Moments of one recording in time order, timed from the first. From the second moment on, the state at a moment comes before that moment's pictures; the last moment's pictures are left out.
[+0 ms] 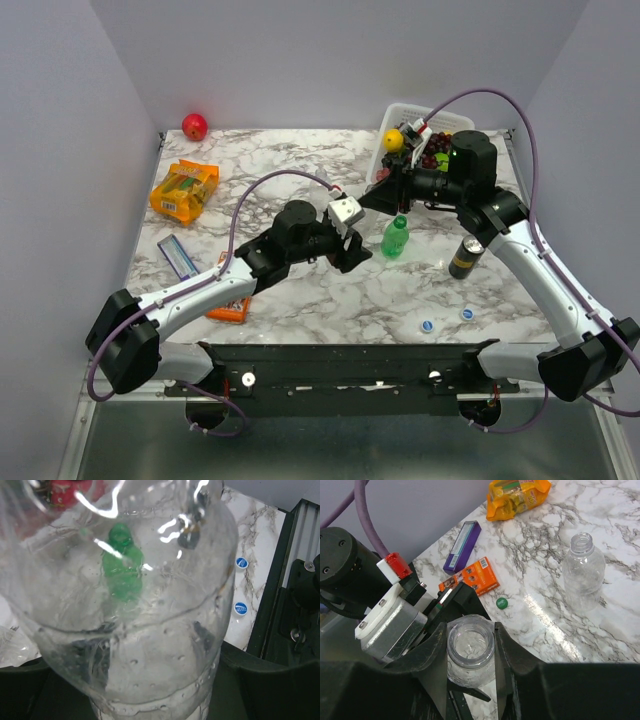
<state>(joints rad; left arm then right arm) -0.84 1.30 0.90 0.13 0.32 -0.04 0.45 1.26 1.32 -0.34 -0.73 0.22</state>
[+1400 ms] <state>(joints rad) -0.85 1.07 0.22 0.77 0.34 0.17 0.32 0.99 0.50 -0.95 -0.43 -1.51</state>
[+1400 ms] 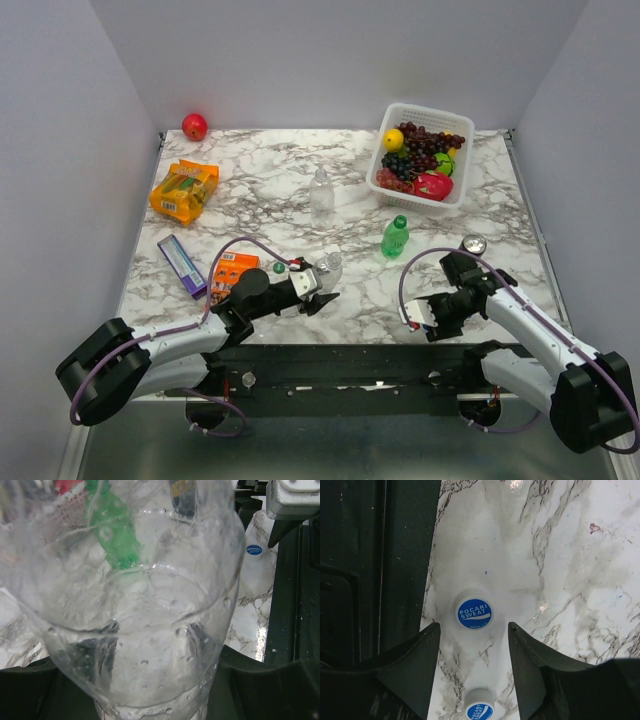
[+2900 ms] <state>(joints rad) -0.85 1.13 0.22 0.74 0.33 0.20 0.34 1.05 0.50 -0.97 -0.51 -1.65</state>
